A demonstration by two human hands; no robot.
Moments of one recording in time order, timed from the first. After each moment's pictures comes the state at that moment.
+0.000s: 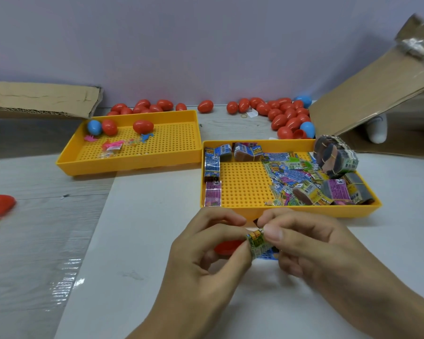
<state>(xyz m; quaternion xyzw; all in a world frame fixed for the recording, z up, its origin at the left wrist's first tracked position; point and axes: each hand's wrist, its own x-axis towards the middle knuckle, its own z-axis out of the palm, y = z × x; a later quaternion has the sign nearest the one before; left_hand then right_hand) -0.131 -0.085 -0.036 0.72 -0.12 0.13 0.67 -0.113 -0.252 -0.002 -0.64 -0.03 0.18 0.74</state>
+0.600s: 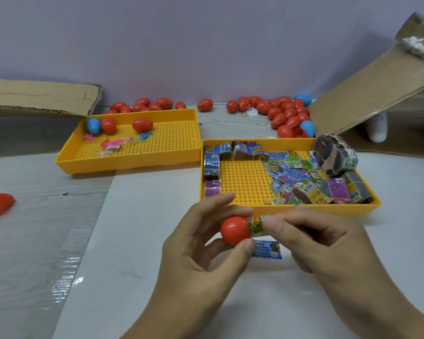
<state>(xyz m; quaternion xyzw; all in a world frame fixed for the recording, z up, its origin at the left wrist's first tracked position) -0.131 -0.083 -0.038 0.65 -0.12 0.10 0.74 -0.118 -0.250 -0.007 -0.73 -0.06 0.00 0.68</state>
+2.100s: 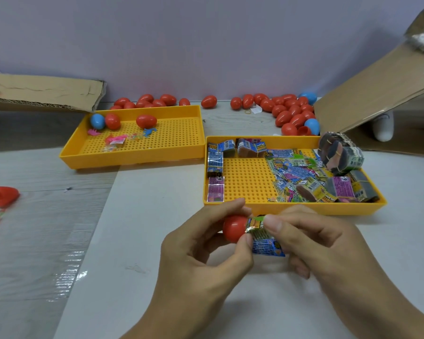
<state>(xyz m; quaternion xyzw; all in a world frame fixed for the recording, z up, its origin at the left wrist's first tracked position) -0.132 -0.083 -0.042 0.67 -0.12 0.15 0.72 -0.120 -0.247 -0.008 -0.73 -0.06 0.04 0.68</state>
